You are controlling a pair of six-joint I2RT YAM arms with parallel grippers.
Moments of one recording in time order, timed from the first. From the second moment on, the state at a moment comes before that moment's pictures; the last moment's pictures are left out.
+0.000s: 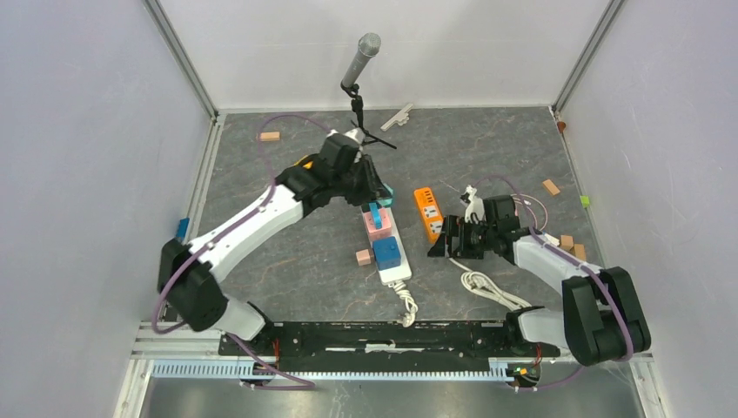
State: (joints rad) left arm -0.68 1.44 1.27 -0.53 0.11 -0.81; right arm 0.22 1.28 0.51 -0.21 -0.56 0.29
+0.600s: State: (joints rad) left arm -0.89 1.88 1.65 -0.63 -0.14 -0.91; right arm 0.27 1.04 0.26 0.05 -0.60 0.62
